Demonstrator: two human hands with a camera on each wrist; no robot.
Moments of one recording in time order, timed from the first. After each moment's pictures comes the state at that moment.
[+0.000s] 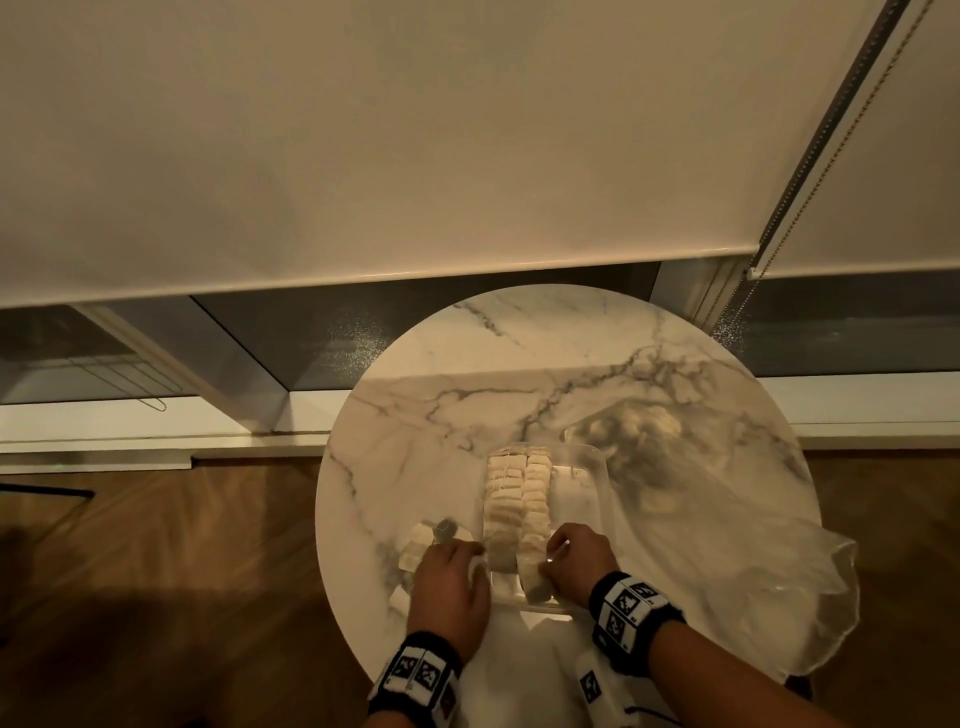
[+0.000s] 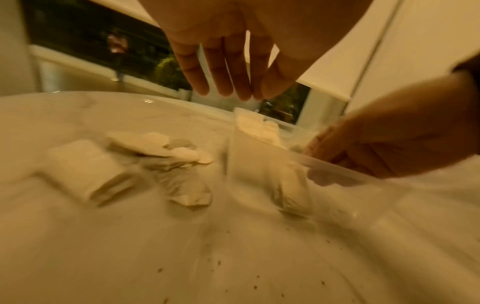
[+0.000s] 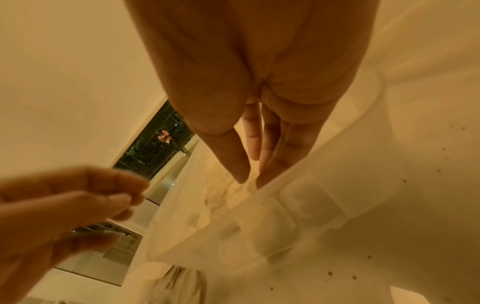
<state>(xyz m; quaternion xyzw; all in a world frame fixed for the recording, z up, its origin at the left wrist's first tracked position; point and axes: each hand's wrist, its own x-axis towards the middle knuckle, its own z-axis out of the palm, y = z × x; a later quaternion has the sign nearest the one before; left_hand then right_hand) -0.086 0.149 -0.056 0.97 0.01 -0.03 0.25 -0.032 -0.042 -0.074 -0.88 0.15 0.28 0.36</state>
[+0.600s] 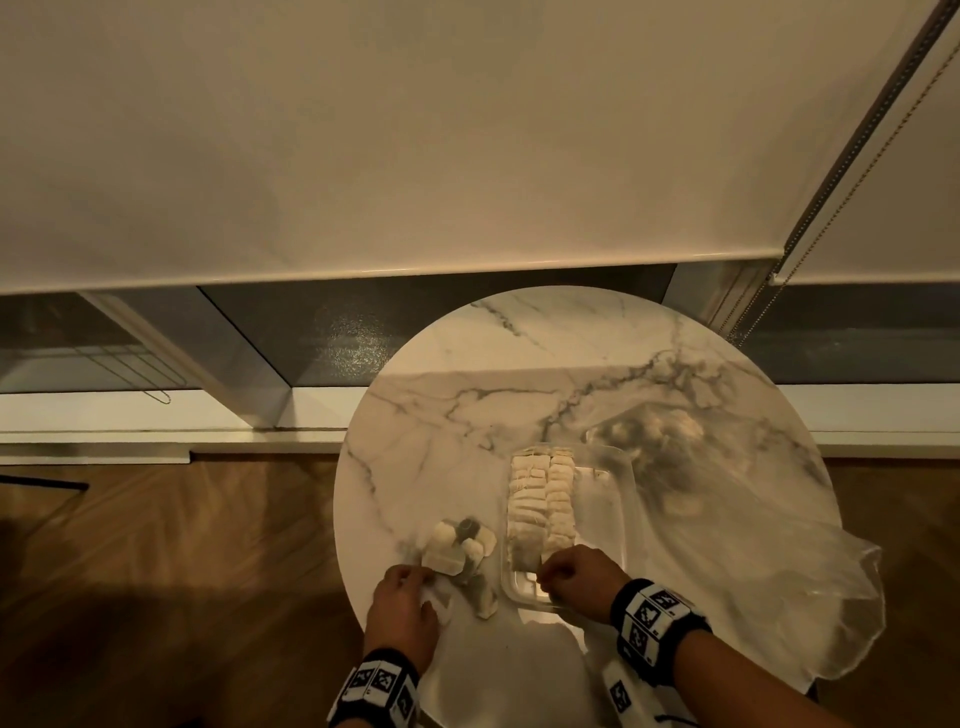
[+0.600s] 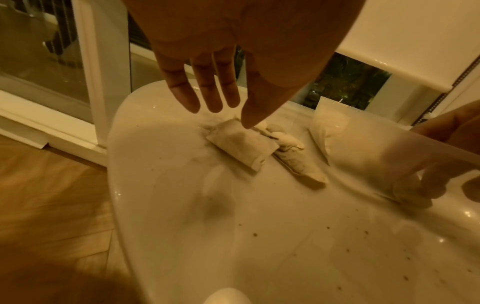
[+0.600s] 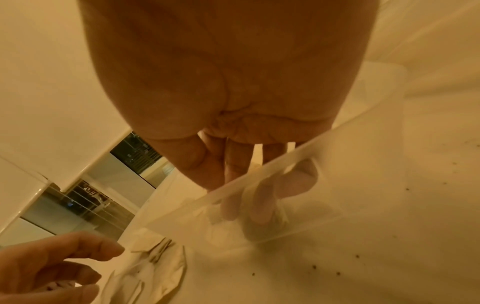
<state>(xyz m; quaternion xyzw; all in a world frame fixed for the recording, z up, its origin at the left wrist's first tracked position) -0.106 0.240 -0.080 0.96 0.13 -0.15 0.22 -0.043 -0.022 -0.066 -0.85 0.02 0.38 0.36</state>
